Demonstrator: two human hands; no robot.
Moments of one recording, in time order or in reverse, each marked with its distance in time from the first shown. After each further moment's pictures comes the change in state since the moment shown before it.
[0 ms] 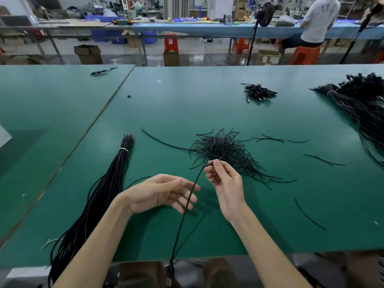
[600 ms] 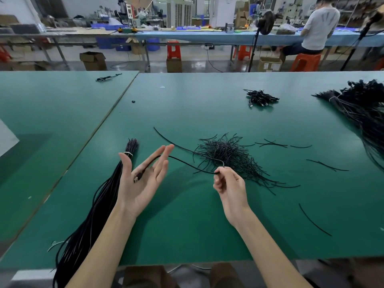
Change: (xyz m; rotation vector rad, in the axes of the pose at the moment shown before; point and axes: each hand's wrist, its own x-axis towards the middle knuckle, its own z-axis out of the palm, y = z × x) left_hand -0.017 0.004 -0.007 -0.952 0.203 0.582; right_hand 0.001 -0.001 0.002 -0.063 0.028 0.054
